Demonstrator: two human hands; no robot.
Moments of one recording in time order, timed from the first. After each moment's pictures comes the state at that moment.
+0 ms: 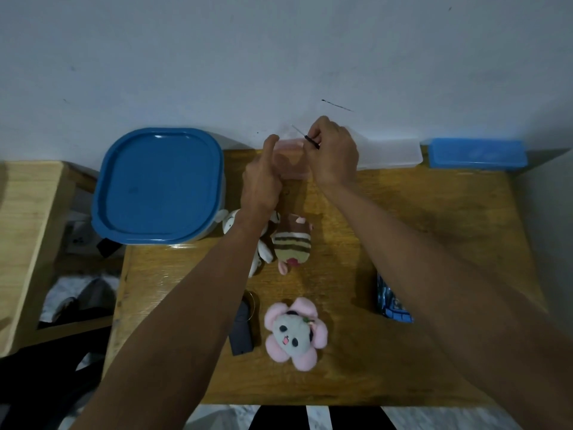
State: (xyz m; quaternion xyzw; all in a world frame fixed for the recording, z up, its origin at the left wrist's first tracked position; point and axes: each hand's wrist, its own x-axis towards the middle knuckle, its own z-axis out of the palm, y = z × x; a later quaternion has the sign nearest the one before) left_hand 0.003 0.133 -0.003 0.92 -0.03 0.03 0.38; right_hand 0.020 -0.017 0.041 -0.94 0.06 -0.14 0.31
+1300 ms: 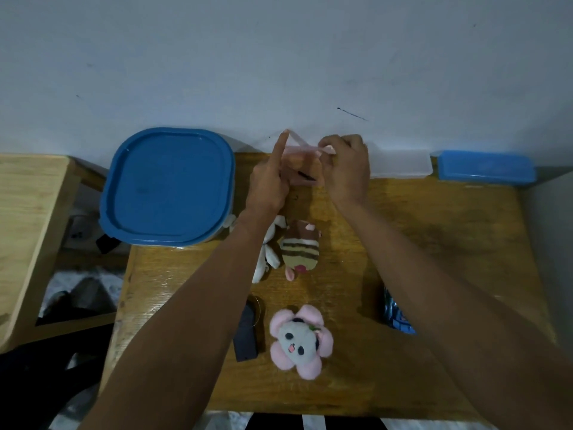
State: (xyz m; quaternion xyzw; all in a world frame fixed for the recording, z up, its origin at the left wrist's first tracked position) left_hand 0.012 0.145 -0.004 0.92 -0.04 0.02 0.38; right_hand 0.012 -0.019 0.023 -0.93 0.06 -0.12 0.34
